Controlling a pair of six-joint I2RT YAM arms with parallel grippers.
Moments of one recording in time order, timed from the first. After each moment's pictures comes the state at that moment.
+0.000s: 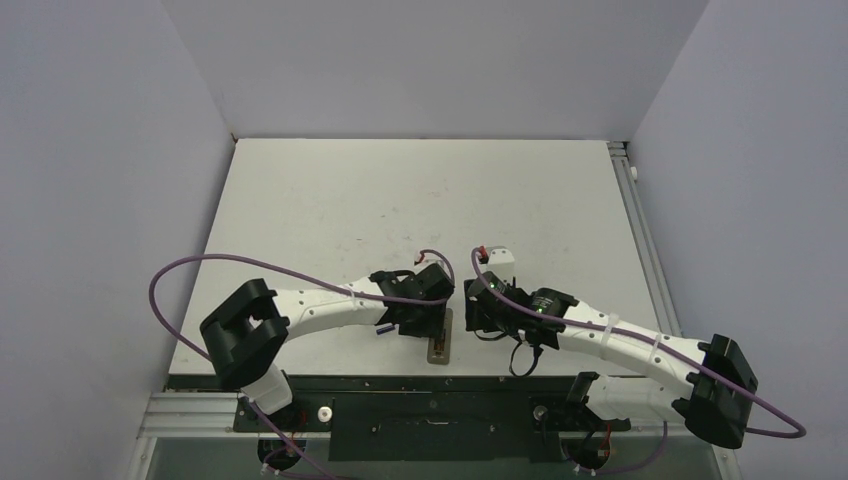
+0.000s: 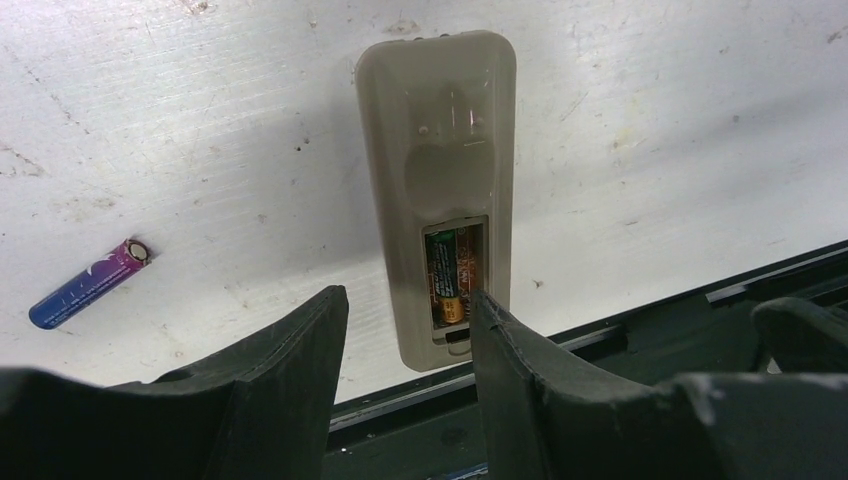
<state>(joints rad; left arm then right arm) -1.05 1.62 1.01 -0.55 -0.10 -0.89 0.98 1.12 0.76 -0.63 0.36 0.73</state>
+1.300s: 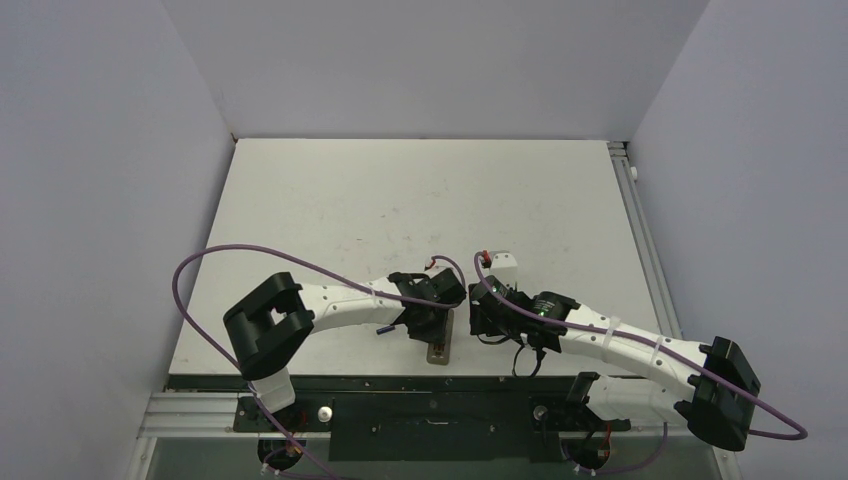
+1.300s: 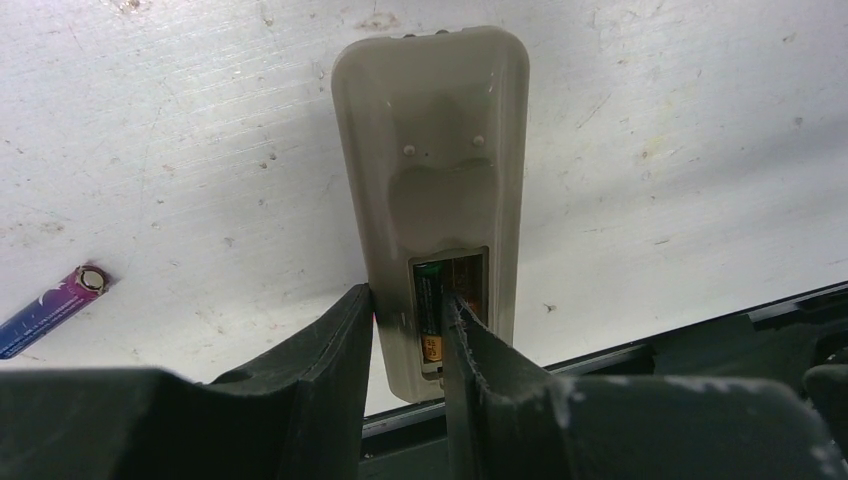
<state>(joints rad) -1.09 1.74 1.08 -0.58 -0.11 -0.89 0.98 1.10 0.72 -0.63 0.35 0.75</state>
